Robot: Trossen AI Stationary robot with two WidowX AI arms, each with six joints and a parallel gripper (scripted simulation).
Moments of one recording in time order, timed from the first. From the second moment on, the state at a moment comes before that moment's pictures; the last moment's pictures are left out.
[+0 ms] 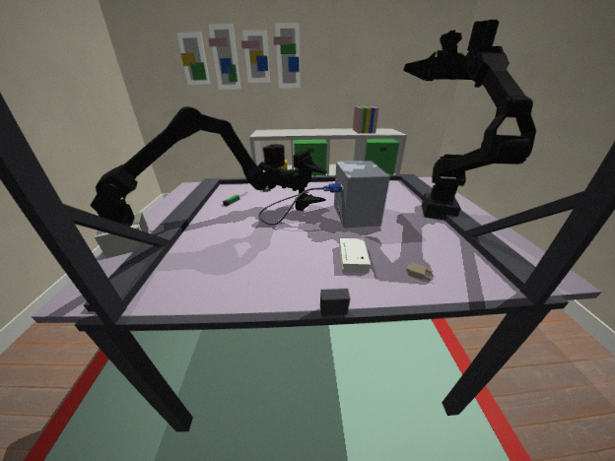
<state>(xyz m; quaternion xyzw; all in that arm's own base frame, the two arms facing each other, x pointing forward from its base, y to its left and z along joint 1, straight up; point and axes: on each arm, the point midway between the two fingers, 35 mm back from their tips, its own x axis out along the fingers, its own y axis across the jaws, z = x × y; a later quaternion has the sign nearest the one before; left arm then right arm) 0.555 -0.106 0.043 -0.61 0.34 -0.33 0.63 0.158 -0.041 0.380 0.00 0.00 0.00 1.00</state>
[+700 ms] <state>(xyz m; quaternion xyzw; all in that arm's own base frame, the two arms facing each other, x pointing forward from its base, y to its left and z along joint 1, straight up) 0.554 -0.109 0.048 -0.40 0.35 -0.30 0.79 0.158 -0.041 0.380 0.00 0.00 0.00 1.00</state>
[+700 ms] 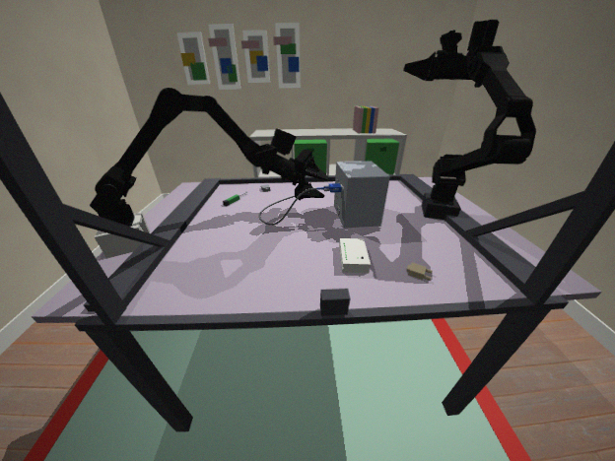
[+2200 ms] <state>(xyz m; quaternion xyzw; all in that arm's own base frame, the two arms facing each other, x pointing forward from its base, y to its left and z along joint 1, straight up) 0.553 -0.108 0.054 -0.42 0.35 -0.30 0.78 0.158 -0.041 0.380 0.00 0.00 0.00 1.00</state>
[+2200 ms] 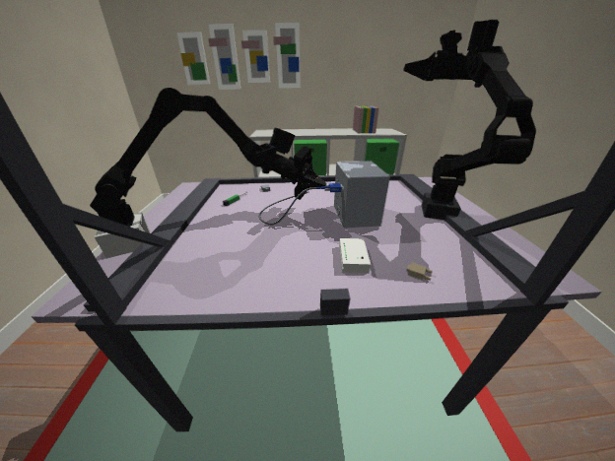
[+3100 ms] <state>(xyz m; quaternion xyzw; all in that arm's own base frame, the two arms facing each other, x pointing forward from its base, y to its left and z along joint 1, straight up) 0.554 -0.107 0.050 -0.52 0.34 -0.32 0.71 0.158 -0.041 0.380 0.00 0.00 0.00 1.00</state>
